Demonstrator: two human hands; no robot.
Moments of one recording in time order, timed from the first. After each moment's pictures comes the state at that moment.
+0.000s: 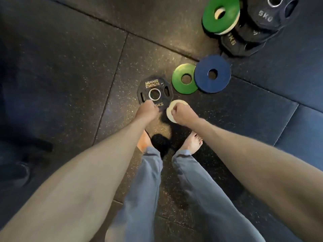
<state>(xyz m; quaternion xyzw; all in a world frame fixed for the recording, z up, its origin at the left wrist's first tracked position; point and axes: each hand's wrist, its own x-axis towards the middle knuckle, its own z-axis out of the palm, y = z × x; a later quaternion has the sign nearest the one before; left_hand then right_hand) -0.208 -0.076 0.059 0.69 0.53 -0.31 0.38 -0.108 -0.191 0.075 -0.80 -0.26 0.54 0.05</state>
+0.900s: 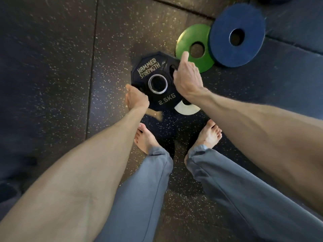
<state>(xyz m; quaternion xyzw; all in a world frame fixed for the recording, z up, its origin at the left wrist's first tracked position) -0.223 -0.052 -0.083 0.64 0.66 -0.21 0.32 -0.094 -0.142 -0.074 -0.90 -0.23 0.32 0.16</state>
